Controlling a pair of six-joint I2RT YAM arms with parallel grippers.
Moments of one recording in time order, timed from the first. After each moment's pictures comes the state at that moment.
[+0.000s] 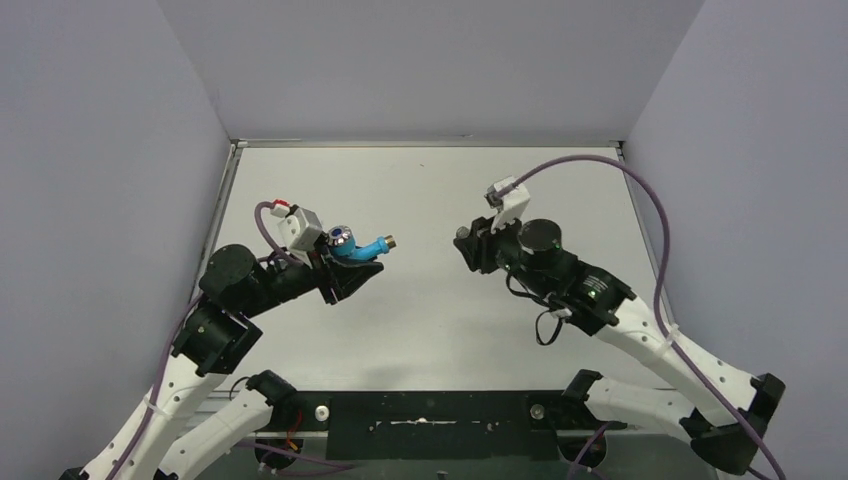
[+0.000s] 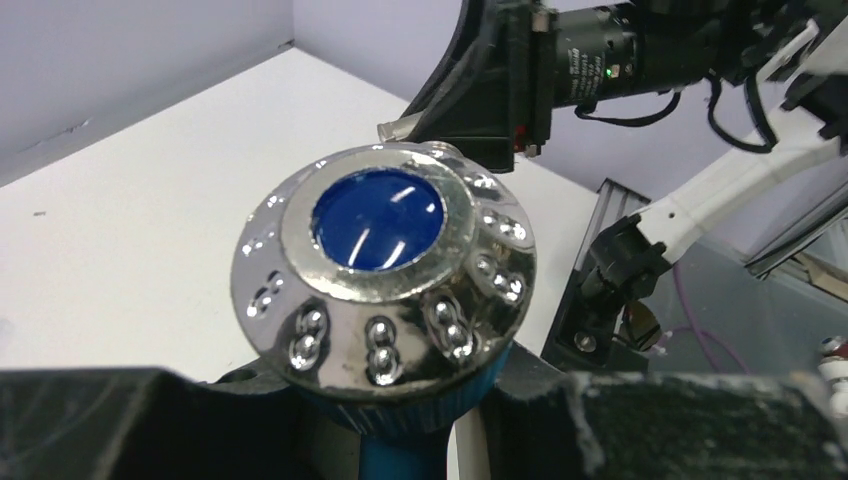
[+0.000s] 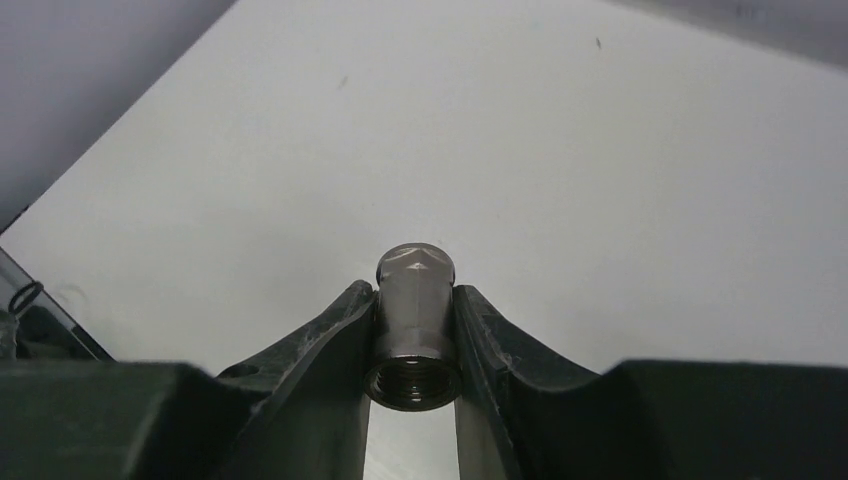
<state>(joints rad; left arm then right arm) -0.59 0.67 0.90 -0.23 0.49 -0.25 0.87 1.06 1.09 -0.45 0.23 0.33</state>
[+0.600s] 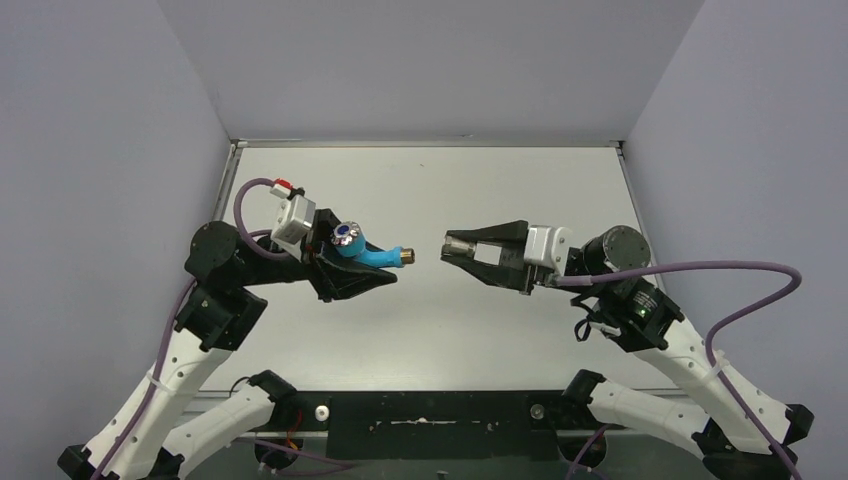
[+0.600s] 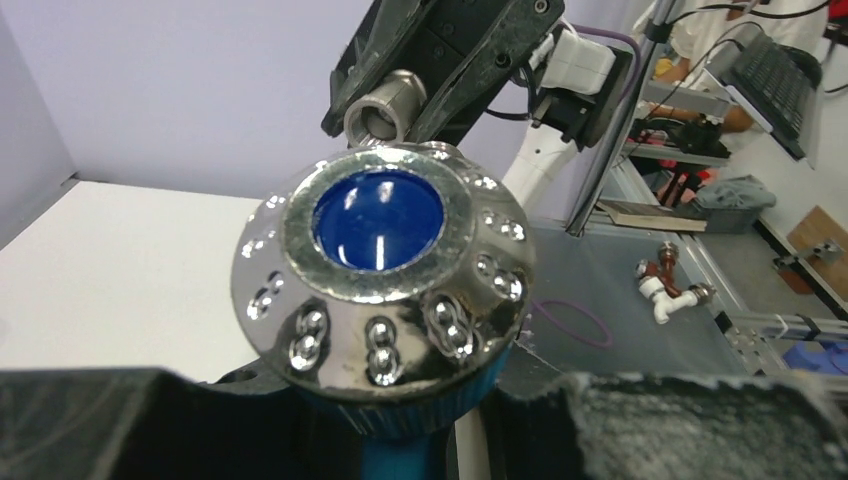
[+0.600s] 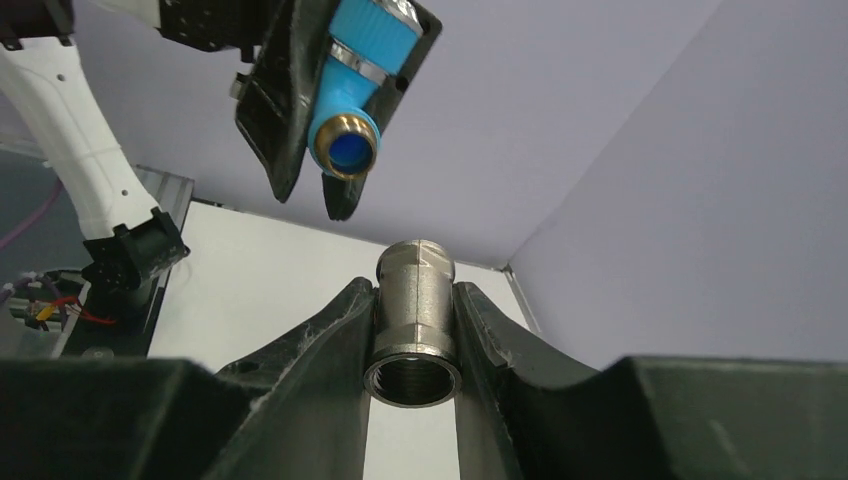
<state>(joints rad) -0.59 0.81 1.05 0.05 0.91 -0.41 0.85 0.83 1.08 -0.01 -0.53 -0.33</state>
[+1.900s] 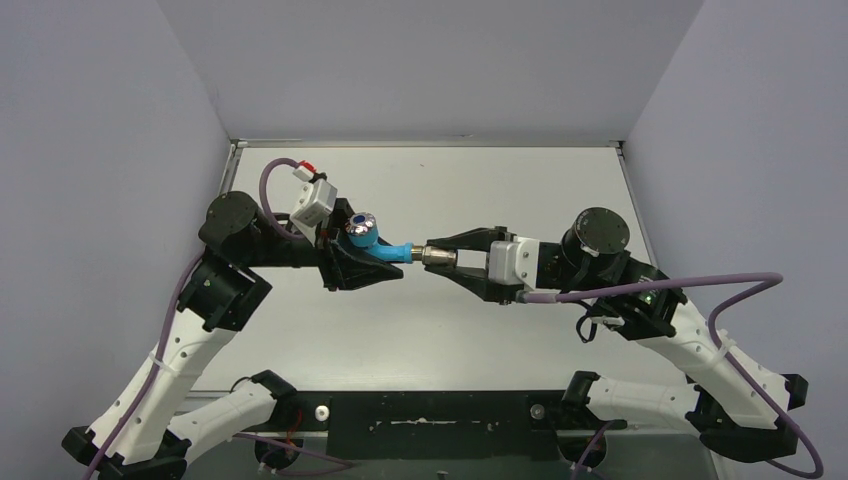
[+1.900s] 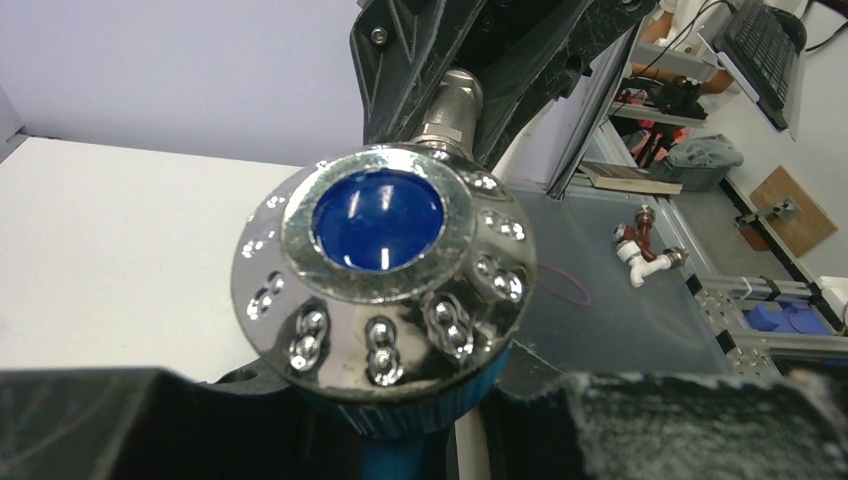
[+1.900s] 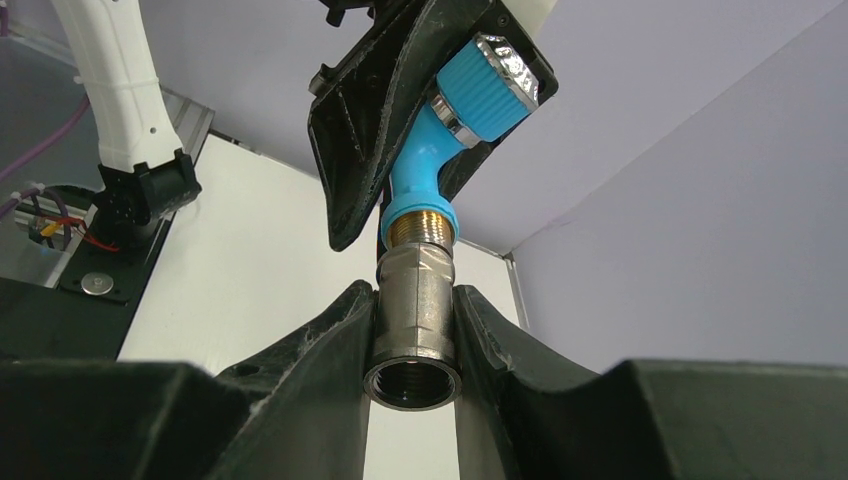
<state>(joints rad) -0.59 0.93 1.21 -0.14 1.00 -0.33 1.00 0.98 1.37 -0.35 -0.51 -0.60</state>
